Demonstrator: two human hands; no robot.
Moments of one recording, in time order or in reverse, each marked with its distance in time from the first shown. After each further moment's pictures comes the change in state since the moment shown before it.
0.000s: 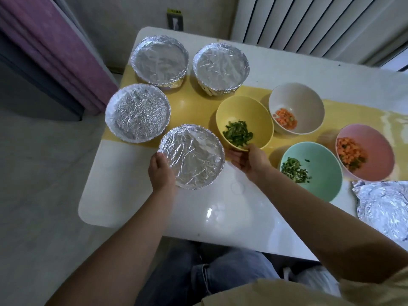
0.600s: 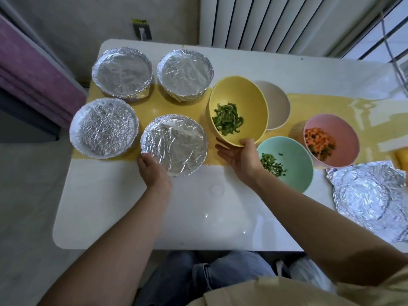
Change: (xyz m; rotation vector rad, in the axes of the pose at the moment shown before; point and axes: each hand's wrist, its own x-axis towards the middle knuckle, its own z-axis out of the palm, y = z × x) left_hand -0.009 0.011 0.061 -0.157 0.071 -0.047; right_hand -0.012 -0.019 -0.033 0.302 -0.094 -0.163
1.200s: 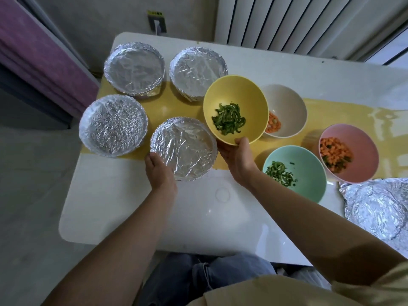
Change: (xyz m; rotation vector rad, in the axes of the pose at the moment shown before) left_hand 0.012 -0.010 0.002 -0.027 -0.045 -0.049; right_hand 0.025 0.012 0.025 -0.057 -0.066 0.020
